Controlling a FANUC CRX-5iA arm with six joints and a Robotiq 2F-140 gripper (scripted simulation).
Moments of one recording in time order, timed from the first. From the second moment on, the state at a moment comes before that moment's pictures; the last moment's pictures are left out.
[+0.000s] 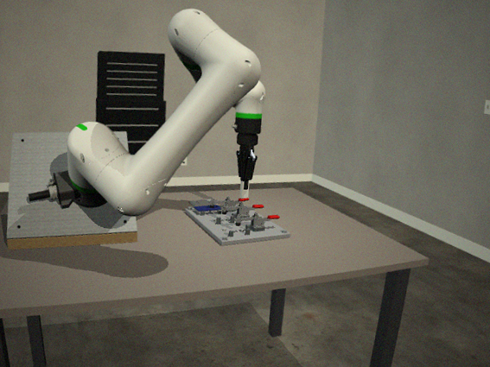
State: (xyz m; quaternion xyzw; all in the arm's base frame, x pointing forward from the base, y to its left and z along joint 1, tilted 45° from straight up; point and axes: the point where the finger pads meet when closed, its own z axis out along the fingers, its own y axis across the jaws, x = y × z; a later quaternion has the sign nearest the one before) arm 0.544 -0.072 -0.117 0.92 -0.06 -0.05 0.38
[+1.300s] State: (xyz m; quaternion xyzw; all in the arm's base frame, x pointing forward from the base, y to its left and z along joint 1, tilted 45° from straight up) arm 0.544 -0.075 -0.119 0.92 -0.06 -0.05 0.38
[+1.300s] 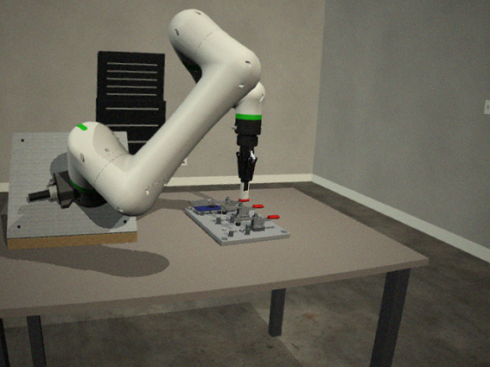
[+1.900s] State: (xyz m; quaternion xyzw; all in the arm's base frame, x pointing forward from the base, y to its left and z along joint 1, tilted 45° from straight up) arm 0.543 -0.077 -0.121 0.92 -0.06 -0.05 0.38
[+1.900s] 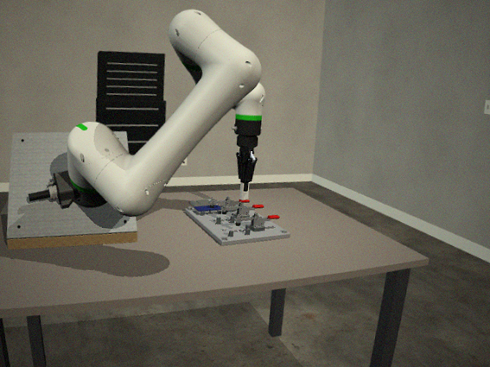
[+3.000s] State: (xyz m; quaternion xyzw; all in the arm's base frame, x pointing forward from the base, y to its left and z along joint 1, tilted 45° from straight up) arm 0.550 -0.043 -0.087 0.92 -0.06 -0.05 0.38
